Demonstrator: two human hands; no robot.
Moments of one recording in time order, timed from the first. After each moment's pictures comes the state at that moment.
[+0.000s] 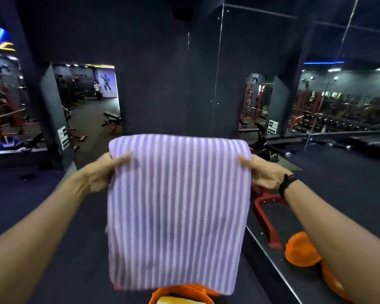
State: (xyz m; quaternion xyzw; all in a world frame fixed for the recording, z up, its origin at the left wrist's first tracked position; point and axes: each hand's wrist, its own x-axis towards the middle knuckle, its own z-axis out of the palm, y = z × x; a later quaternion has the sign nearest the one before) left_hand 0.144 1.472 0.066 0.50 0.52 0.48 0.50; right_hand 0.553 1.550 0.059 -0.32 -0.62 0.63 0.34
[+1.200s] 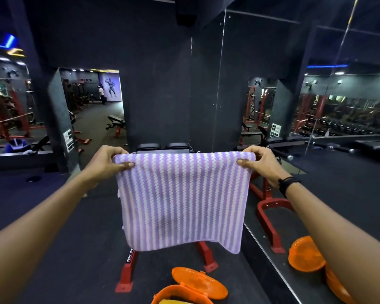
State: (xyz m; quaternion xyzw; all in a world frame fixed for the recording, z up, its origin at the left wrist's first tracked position) left_hand 0.132 1.471 0.072 0.64 0.59 0.45 0.20; right_hand 0.562 1.552 0.067 -0.41 -0.71 0.31 0.48
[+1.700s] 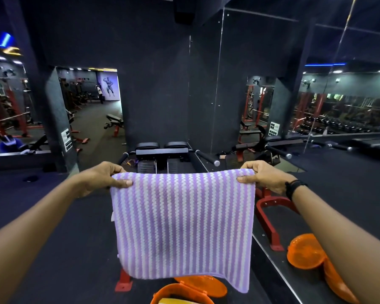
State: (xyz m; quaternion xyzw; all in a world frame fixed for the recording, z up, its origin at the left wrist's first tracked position) left_hand 0.130 1.453 0.068 0.63 0.59 0.34 0.37; right_hand 0.574 1.539 0.062 -0.41 -0.72 0.46 0.31
